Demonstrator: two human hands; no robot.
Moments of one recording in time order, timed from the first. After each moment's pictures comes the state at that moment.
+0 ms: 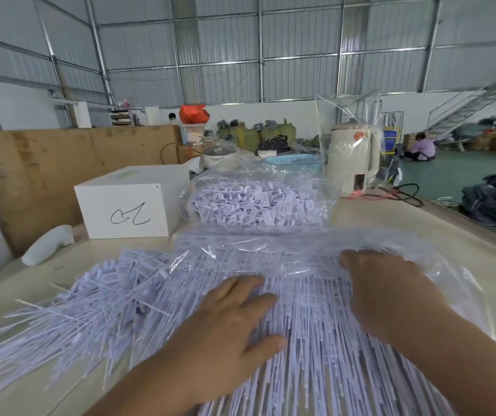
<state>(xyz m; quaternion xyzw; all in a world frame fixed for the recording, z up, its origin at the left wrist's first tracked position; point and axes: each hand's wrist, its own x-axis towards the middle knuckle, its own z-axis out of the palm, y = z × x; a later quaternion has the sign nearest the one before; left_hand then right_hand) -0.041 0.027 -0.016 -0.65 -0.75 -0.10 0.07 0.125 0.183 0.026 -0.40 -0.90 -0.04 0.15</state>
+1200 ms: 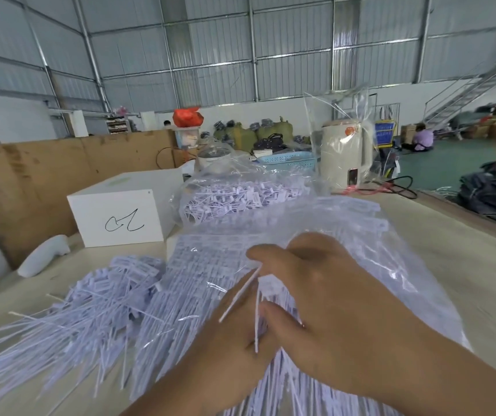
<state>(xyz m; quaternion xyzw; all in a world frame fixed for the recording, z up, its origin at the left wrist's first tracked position) -0.007 0.047 -0.018 -0.66 -0.63 -0.41 0.02 0.133 0.117 0.058 -0.07 -0.96 0.04 0.27</state>
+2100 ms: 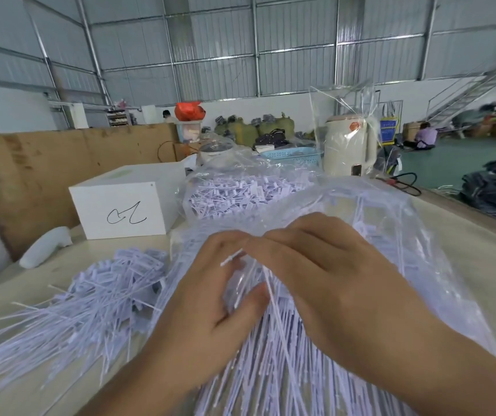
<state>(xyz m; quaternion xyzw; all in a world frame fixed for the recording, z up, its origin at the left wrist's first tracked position) -0.018 0.023 0.015 -0.64 -0.61 -0.46 0.12 0.126 0.129 0.047 0.03 -0.90 -0.10 0.43</state>
